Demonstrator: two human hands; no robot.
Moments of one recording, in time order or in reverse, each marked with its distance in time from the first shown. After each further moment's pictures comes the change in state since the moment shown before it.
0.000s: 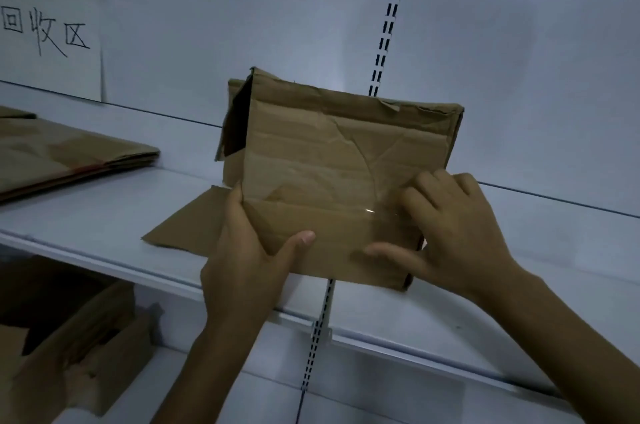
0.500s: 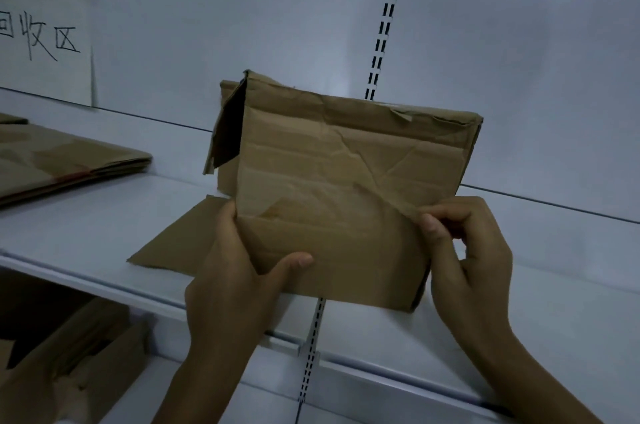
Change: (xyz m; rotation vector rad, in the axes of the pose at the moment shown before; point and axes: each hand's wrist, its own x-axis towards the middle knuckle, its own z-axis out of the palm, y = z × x) left_hand -0.003 0.007 0.005 0.015 -0.021 -0.045; right_hand -0.022 -0.021 0.012 0.640 0.400 0.550
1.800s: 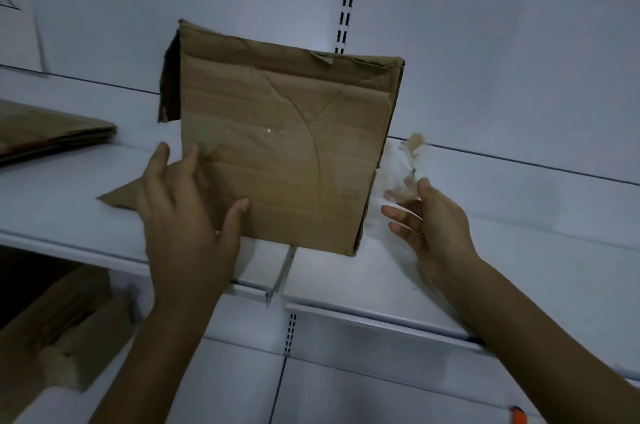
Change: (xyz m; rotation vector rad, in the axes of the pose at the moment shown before) left_hand 0.005 -0.026 0.004 0.204 0.279 0.382; right_hand 0.001 0.023 -0.011 0.623 0.051 1.239
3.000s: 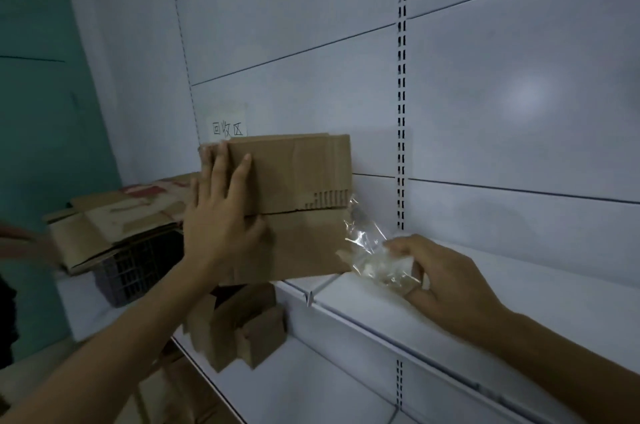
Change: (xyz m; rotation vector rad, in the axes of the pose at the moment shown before) left_hand 0.027 0.091 -0.095 0.917 -0.036 0.175; right_hand 0.014 0.001 -0.051 -0.702 -0.737 -1.150
